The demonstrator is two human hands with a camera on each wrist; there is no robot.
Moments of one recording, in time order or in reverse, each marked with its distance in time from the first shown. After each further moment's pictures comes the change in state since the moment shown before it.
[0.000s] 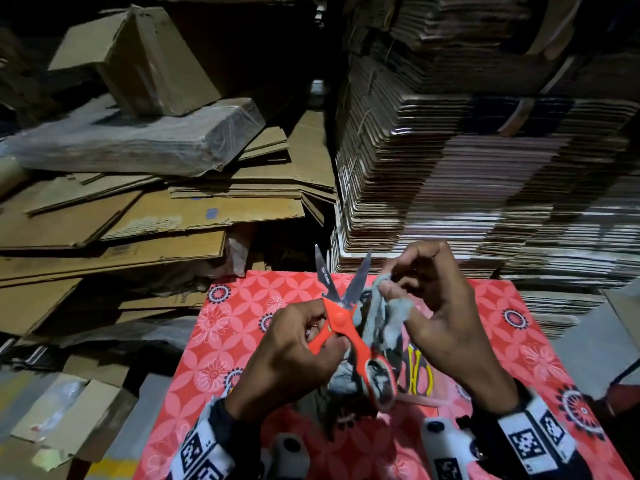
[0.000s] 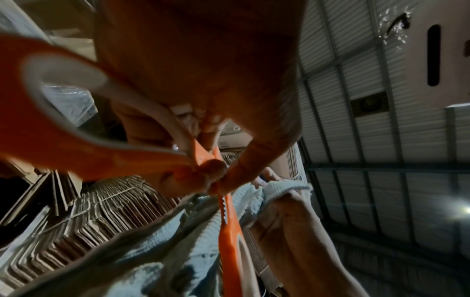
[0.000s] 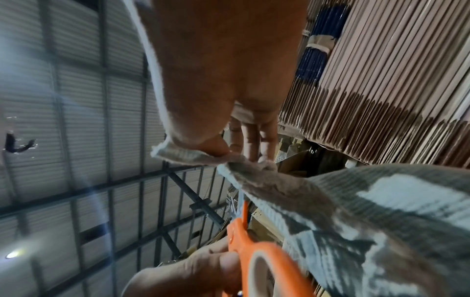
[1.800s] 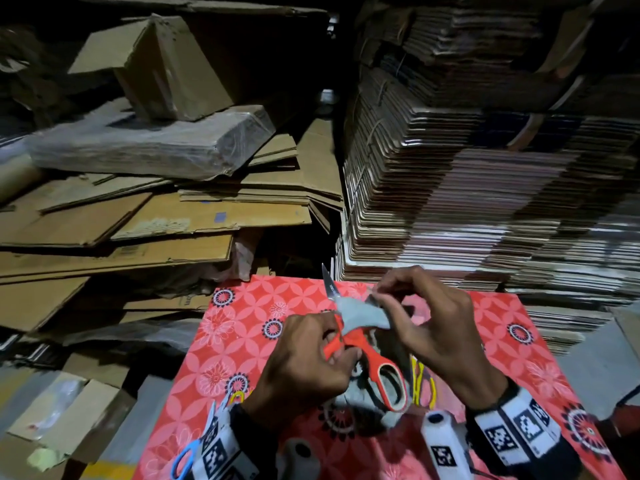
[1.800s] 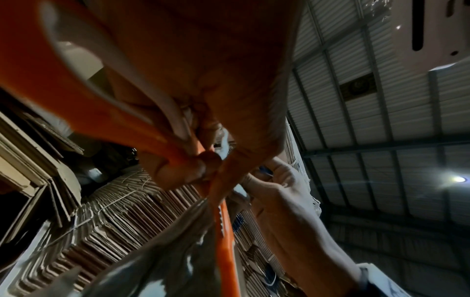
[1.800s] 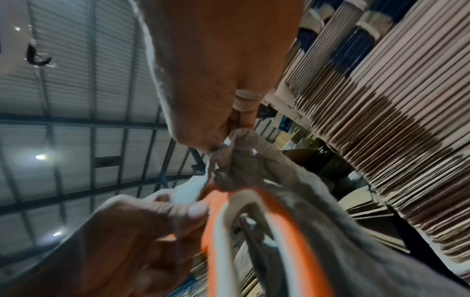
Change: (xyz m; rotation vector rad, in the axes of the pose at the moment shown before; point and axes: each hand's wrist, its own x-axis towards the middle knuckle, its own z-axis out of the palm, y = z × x) left_hand 0.002 0.000 0.010 0.238 0.079 0.056; right_hand 0.007 0.025 0.002 -0.462 0.048 -0.285
